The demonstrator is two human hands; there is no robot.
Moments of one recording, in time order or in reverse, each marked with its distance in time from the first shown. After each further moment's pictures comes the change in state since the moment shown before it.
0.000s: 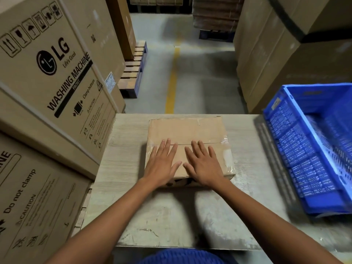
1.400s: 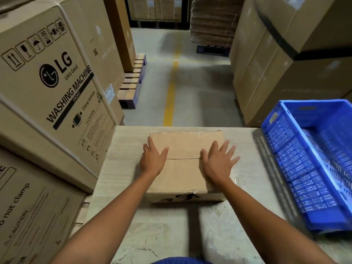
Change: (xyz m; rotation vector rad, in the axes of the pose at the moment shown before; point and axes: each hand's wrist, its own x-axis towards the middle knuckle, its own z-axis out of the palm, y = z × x) left_hand 0.059 -0.029 -0.024 -0.513 0.150 -0.617; right_hand 0.046 0.028 -0.020 0.171 0.192 0.633
